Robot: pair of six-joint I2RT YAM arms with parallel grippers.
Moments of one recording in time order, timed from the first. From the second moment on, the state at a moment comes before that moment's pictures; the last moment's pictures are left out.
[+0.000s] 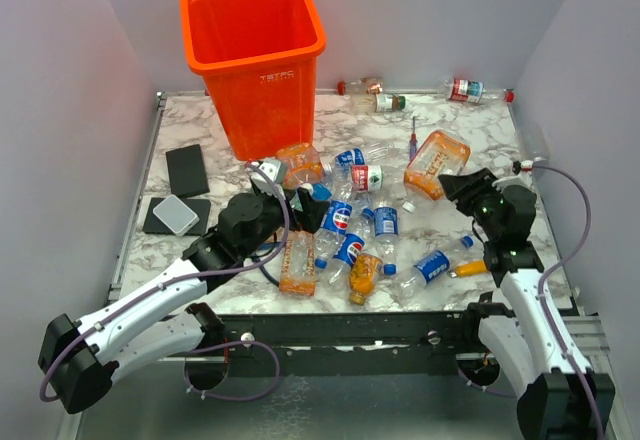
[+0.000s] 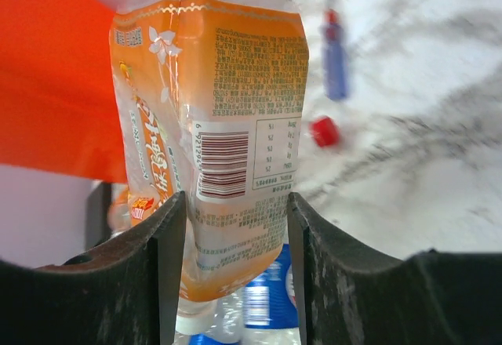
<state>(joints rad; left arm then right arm) -0.80 0.89 0.64 0.06 -0.15 -0.40 -0.02 0.80 0.44 0.09 -0.15 0.74</state>
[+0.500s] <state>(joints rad) -0.80 1.05 0.76 0.44 0.27 -0.67 0.02 0.69 0.52 0.38 -0.77 0.81</state>
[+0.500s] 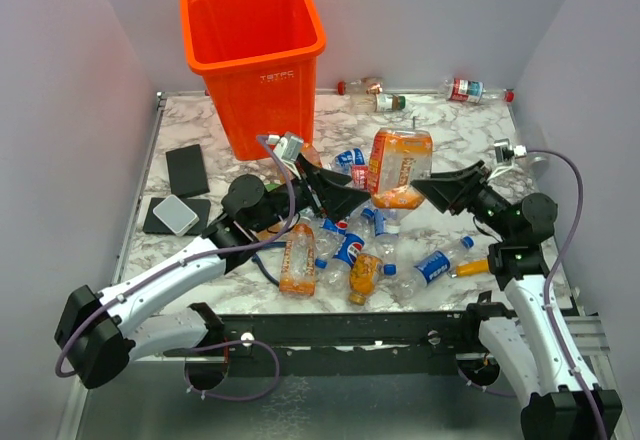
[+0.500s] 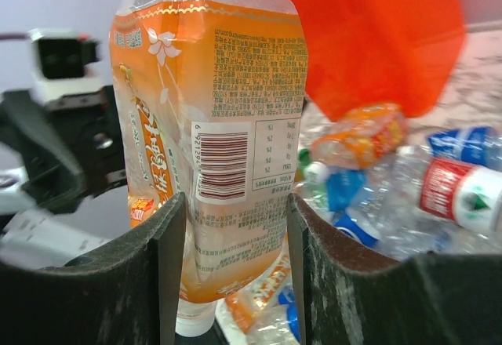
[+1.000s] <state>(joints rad) -0.80 1.22 0.77 0.73 0.49 -0.92 0.12 0.74 0.52 0.60 -0.89 0.89</state>
